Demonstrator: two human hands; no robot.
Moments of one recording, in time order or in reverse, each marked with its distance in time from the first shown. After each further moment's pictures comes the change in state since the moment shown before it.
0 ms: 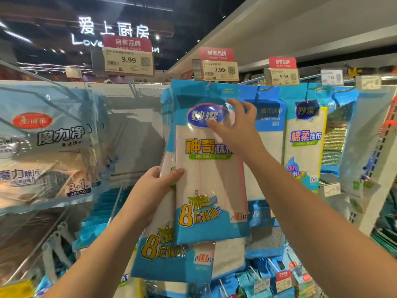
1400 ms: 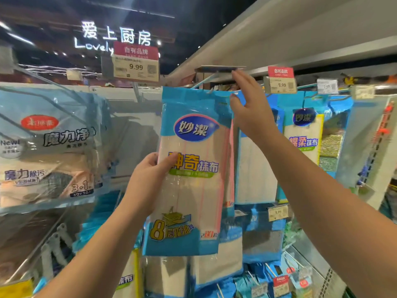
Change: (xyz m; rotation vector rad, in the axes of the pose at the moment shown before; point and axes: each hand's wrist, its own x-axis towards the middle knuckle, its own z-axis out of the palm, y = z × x) left_hand -0.004 0.022 0.001 -0.104 0.118 0.234; right_hand 0.027 -0.030 -0.038 -0.095 0.124 -0.340
